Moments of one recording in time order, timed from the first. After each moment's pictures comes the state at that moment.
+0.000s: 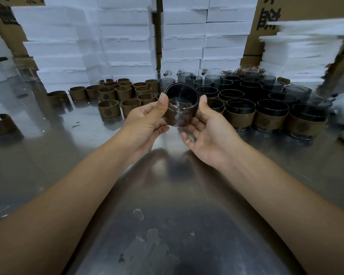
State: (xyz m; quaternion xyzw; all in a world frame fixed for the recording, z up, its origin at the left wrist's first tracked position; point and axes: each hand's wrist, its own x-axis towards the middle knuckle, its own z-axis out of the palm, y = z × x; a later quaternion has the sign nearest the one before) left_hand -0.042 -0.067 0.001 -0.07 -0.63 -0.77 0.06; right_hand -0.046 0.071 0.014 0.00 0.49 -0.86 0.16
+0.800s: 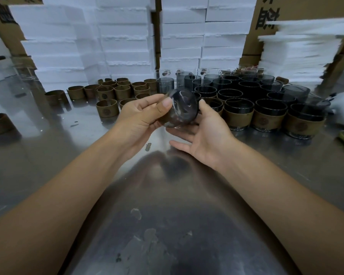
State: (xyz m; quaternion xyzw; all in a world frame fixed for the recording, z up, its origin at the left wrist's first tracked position) left_hand -0.039 -0.070 0.008 -0.07 -0.63 -0.77 0.09; right_hand -0.050 0.069 0.012 0.02 0.51 -0.83 0.20
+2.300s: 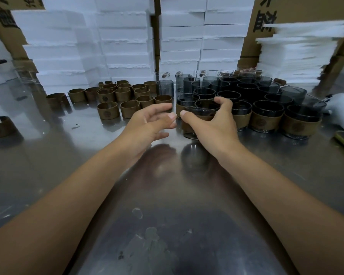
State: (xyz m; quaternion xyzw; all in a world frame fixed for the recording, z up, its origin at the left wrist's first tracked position) left_hand -0.041 -0.067 -0.004 -0.05 -0.73 -0.68 0.09; right_hand -0.063 0.087 -0.001 -0.05 0.80 -0.58 -0.14
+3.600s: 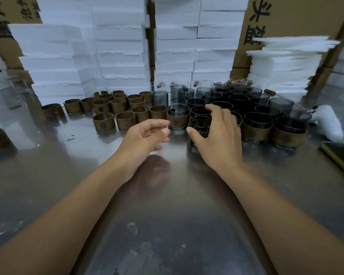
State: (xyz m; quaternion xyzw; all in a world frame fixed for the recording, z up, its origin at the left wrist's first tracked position) left_hand -0.039 -0.068 -0.005 -0.06 -0.74 -0.66 0.11; right_hand -0.071 0.106 -0.005 -0.10 0.91 -0.28 -0.30
